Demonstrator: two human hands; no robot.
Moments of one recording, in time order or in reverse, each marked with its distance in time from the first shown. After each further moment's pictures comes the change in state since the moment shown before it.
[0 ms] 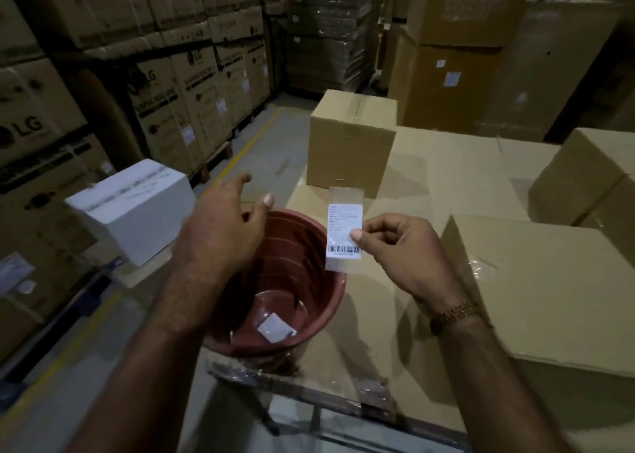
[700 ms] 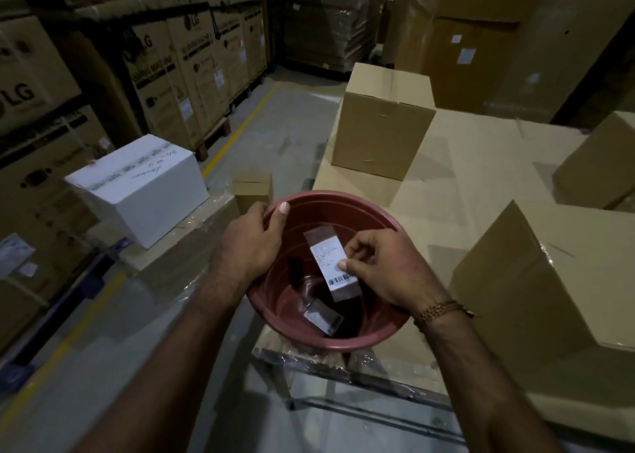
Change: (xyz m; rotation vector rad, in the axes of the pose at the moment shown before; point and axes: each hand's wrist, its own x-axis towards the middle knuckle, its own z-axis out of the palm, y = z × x) left_hand 0.033 -0.127 0.037 -0.092 -0.239 -0.114; right_hand 0.002 0.008 0.124 -0.538 -0.175 -0.032
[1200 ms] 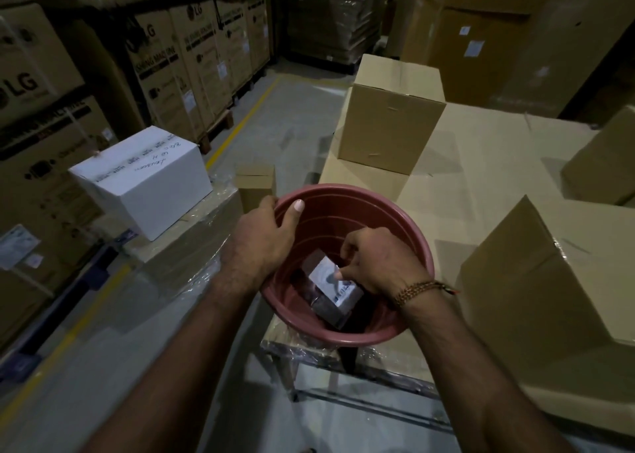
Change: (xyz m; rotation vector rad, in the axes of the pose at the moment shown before) left_hand -0.007 0.006 -0.002 0.061 0.028 -0.006; right_hand 0.017 -0.024 0.020 -0.366 -0.155 0.042
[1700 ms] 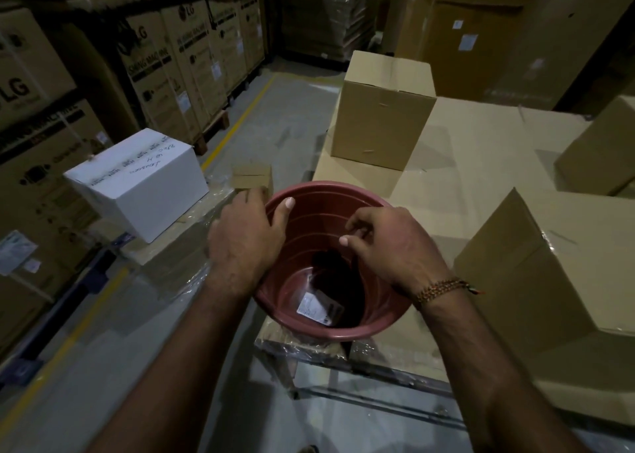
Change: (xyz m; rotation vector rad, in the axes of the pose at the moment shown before) left_hand -0.004 0.006 -0.001 0.179 0.141 0.062; right_hand -0.018 0.017 -0.028 0.134 0.248 -0.041
